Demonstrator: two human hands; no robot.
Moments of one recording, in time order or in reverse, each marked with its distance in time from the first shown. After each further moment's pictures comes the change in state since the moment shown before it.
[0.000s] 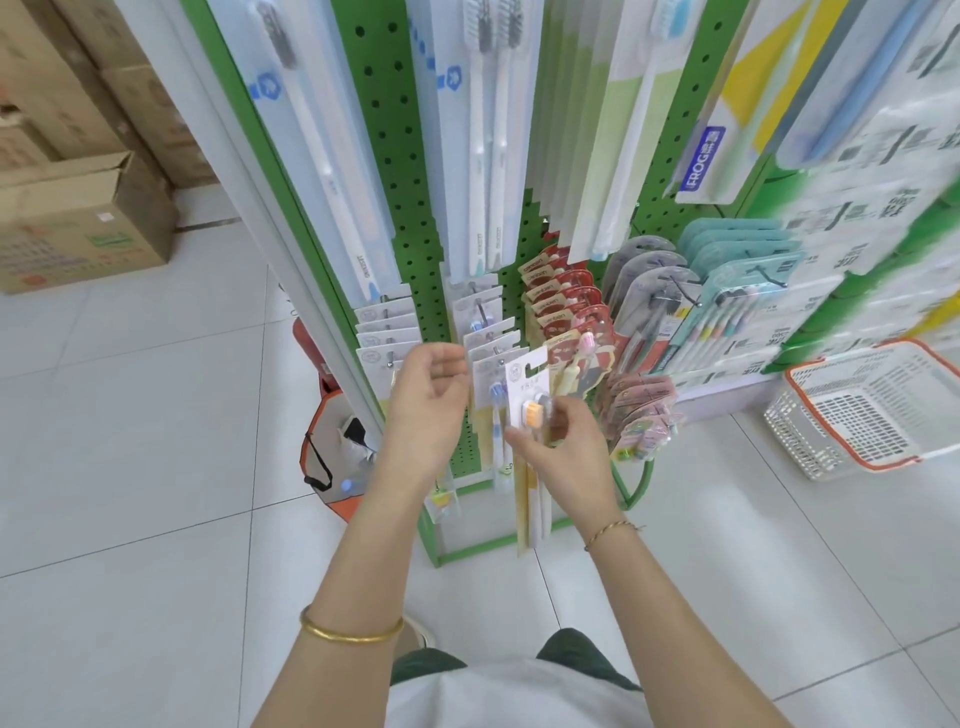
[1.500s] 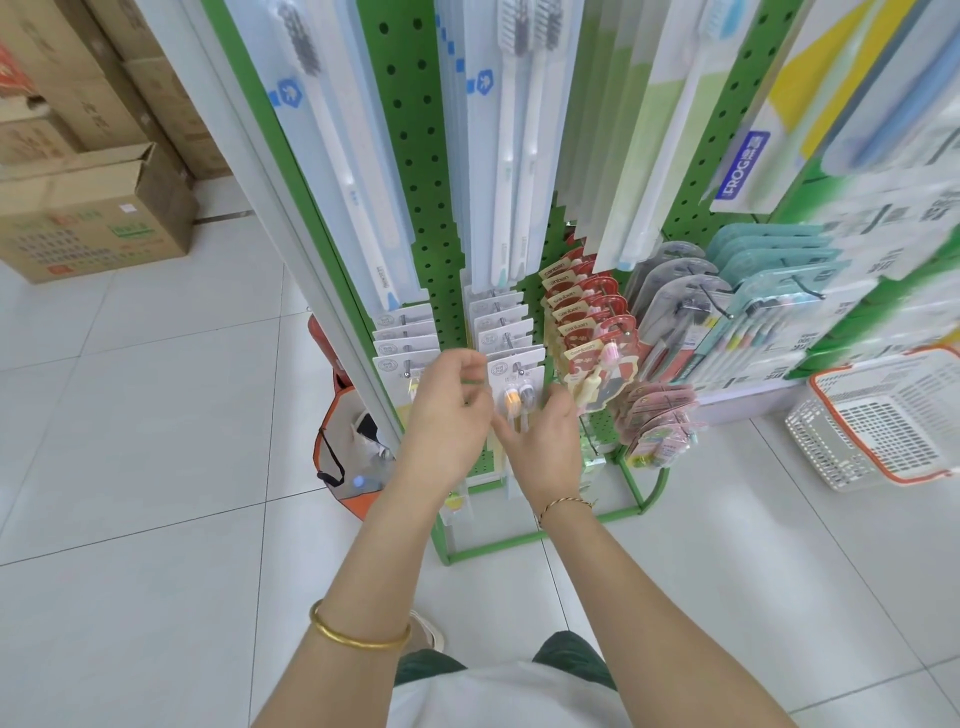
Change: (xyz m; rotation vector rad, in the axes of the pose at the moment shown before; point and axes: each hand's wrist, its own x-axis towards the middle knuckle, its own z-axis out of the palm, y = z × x) left_hand 0.017 -0.007 0.001 0.231 -0.063 0.011; right_hand 0.028 -0.008 0.056 -0.246 0.112 -0.030
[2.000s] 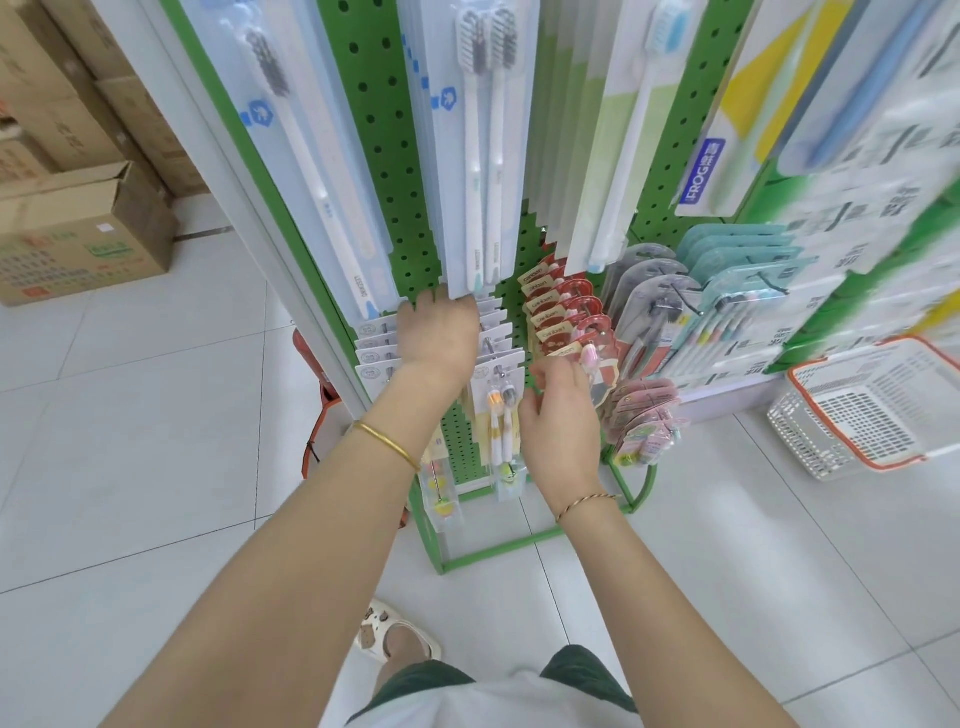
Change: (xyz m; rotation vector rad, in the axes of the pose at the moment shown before) left_hand 0.078 0.029 0.012 1.263 0.002 0.264; right_hand -0.006 -0.033 -0.058 -0.106 0.076 -0.171
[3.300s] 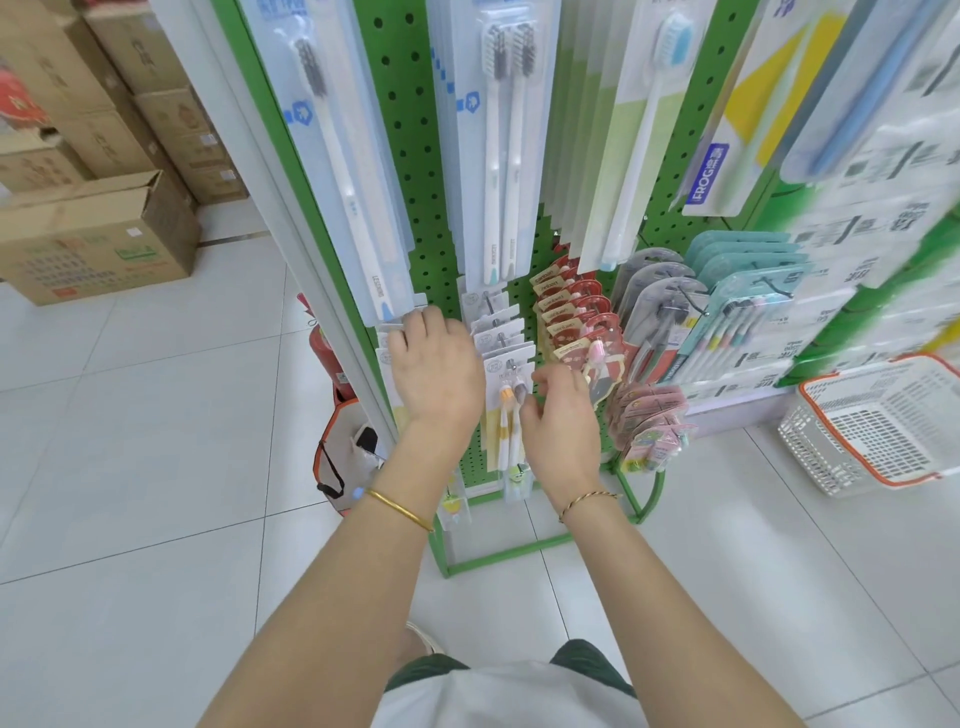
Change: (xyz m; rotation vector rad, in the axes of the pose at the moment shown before) left_hand -0.041 -0.003 0.032 0.102 0.295 -0.229; right_hand -0.011 -0.002 0.002 0.019 -0.027 0.000
